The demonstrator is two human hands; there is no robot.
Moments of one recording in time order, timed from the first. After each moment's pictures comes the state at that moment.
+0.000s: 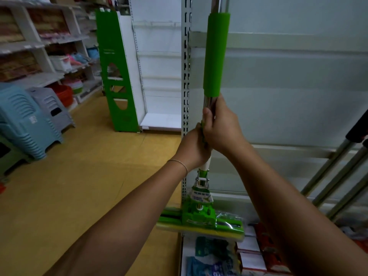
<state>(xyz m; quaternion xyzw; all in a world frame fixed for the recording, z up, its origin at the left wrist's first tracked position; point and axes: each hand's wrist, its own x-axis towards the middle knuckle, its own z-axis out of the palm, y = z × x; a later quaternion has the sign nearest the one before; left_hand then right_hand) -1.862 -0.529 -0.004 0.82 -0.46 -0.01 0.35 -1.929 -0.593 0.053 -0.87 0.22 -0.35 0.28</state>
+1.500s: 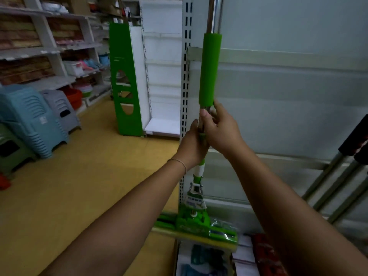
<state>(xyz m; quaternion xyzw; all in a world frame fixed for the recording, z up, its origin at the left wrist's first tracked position) -1.872 -0.538 0.007 0.76 -0.40 -0.05 0.50 -1.938 -0.611 0.055 -0.83 0.18 -0.33 0.41</state>
